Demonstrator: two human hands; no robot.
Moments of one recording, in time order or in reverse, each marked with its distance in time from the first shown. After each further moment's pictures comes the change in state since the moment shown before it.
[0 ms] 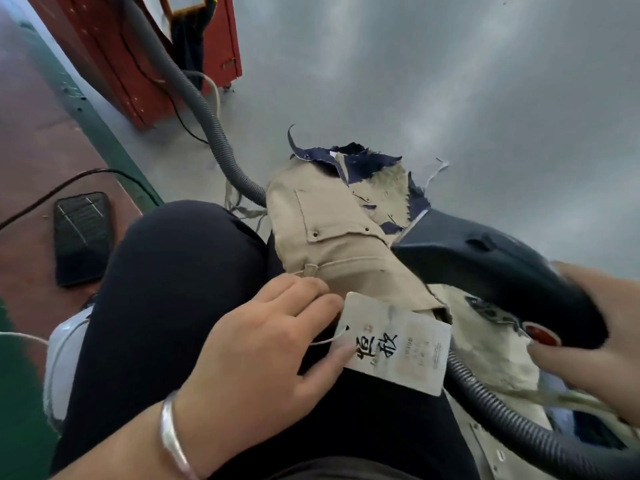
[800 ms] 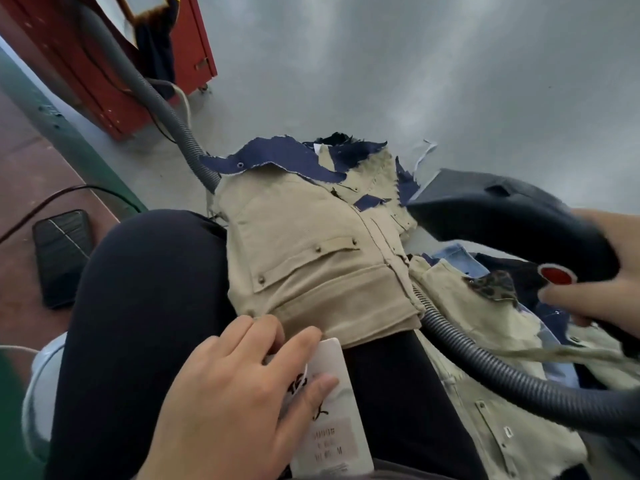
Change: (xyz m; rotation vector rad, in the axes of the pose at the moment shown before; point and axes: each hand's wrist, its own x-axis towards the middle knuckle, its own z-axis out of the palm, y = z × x) left_hand -0.024 0.011 0.000 0.164 -0.037 -0.006; right_hand 0.030 0.060 -0.003 0.145 0.012 0.136
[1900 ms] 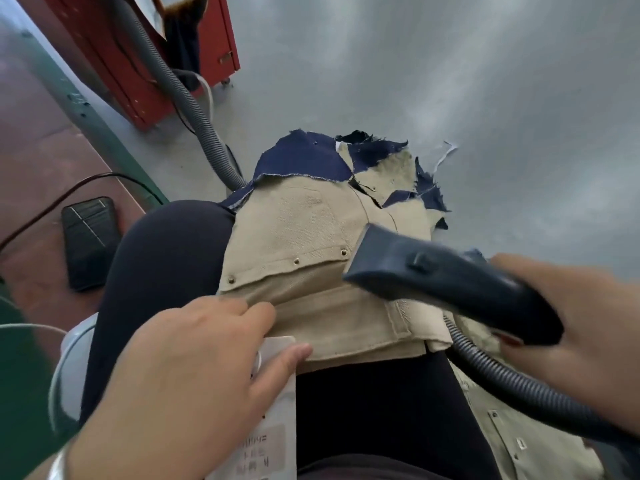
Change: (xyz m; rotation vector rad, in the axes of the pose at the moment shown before) left_hand 0.010 -0.021 -0.045 0.186 -0.251 -0.217; right_hand -0.033 -0.093 0.032 -0.167 -0.025 -0.320
